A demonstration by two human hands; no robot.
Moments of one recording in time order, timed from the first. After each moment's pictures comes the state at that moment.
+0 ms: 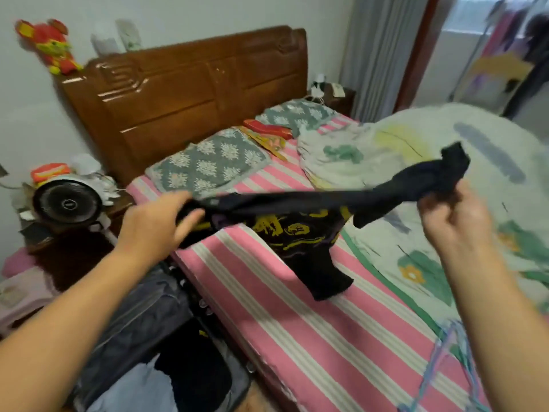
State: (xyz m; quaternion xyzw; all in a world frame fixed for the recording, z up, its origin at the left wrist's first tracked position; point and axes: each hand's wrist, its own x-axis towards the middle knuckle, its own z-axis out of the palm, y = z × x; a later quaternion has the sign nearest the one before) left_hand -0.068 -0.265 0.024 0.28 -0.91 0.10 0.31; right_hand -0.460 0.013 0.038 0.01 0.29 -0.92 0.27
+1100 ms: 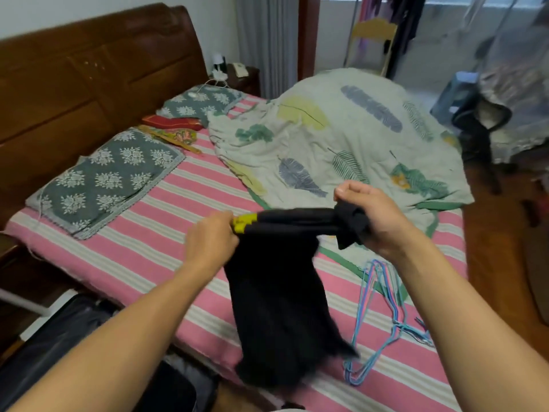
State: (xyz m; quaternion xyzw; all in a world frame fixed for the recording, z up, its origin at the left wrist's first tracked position) left_hand -0.297 -0.108 -0.047 0.30 -0.94 -0.08 0.14; right_hand -0.442 0.140 0.028 -0.20 0.62 -0.70 0.29
